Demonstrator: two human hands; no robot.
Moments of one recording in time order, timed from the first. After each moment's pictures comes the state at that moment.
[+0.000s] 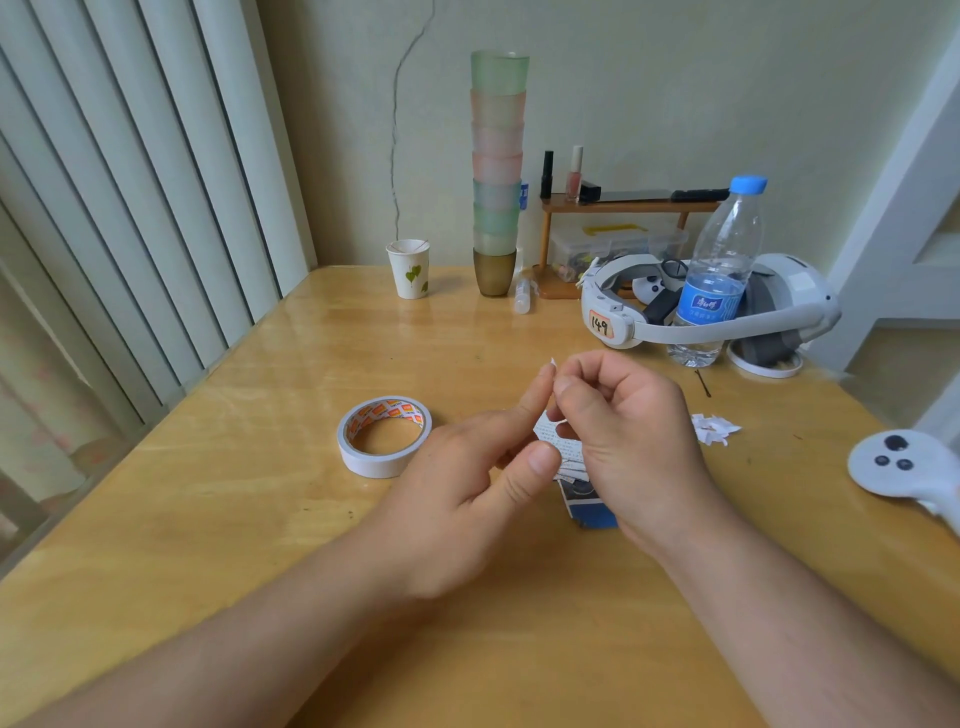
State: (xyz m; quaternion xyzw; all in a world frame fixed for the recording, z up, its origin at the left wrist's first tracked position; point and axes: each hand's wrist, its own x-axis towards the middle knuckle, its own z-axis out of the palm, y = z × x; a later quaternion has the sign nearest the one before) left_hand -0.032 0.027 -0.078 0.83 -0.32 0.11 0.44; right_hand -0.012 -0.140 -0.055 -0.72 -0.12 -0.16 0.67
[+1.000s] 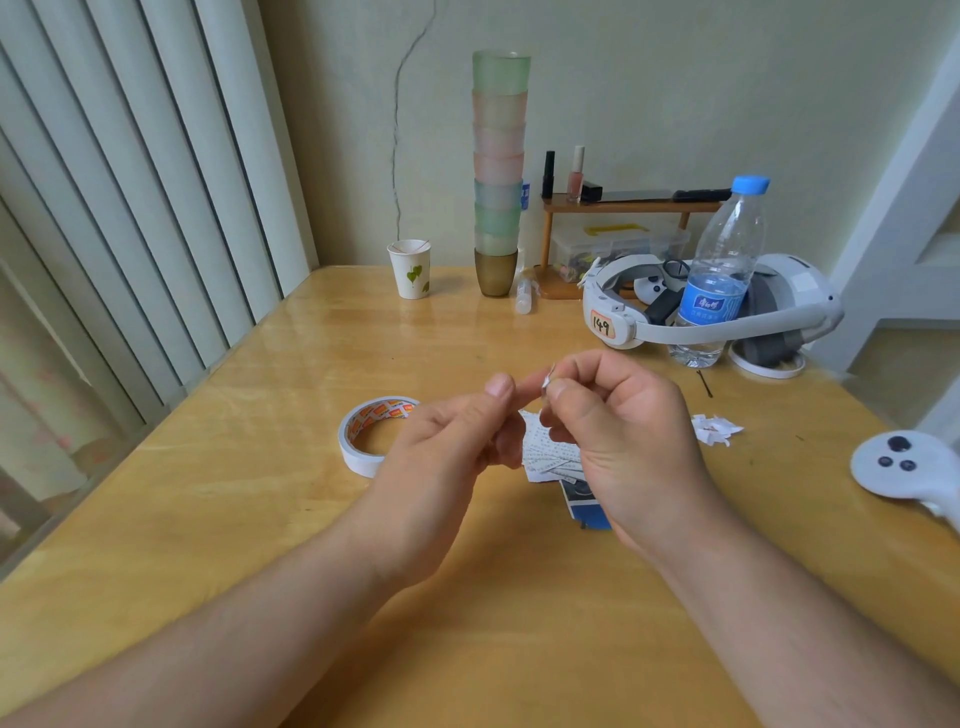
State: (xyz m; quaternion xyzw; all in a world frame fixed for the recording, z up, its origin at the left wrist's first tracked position) left_hand -0.035 0.018 -0.061 0.63 -0.15 -0.01 0.77; right_hand -0.019 -0.134 -0.051 -0.67 -0.16 -0.12 0.72
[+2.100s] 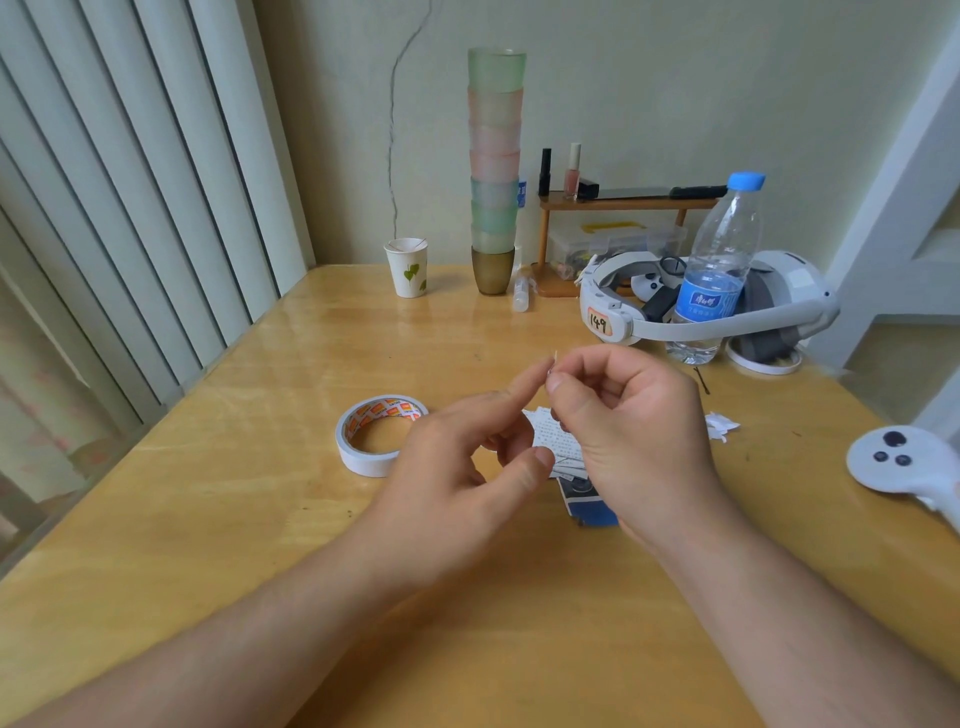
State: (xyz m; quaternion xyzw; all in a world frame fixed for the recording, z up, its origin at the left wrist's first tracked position) left_hand -0.036 0.022 -0.072 0.79 -0.28 0.15 0.53; right_hand -0.014 -0.142 -0.056 -0.71 -0.14 -0.20 0.67
